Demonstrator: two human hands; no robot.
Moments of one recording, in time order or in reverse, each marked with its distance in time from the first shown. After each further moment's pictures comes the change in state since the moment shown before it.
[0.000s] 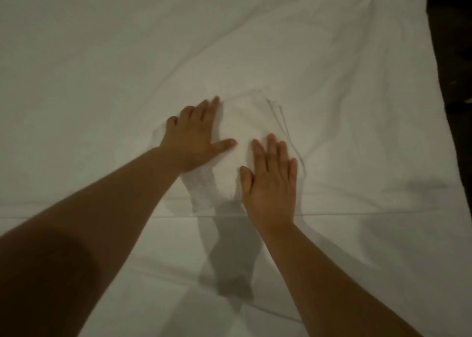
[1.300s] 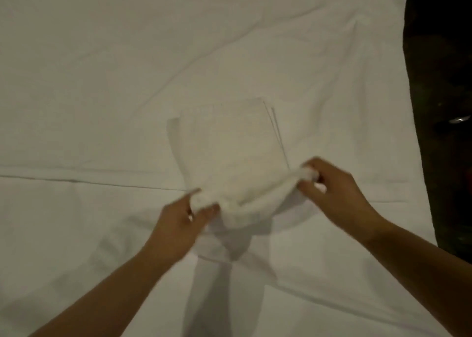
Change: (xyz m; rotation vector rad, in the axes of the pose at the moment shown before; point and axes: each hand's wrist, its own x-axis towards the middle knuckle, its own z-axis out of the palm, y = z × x) left_hand -0.179 0.048 0.049 -1.134 0.283 -0.079; right_hand -0.013 0.084 -0.141 0.538 -0.355 -0.123
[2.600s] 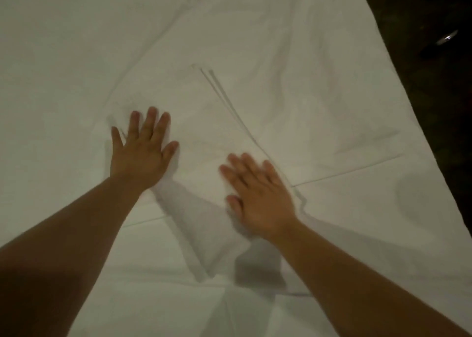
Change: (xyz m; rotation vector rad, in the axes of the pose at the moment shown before) left_hand 0.176 -0.012 -0.005 1.433 -0.184 0.128; right_hand 0.012 0.056 0.109 -0.673 0.037 -0.054
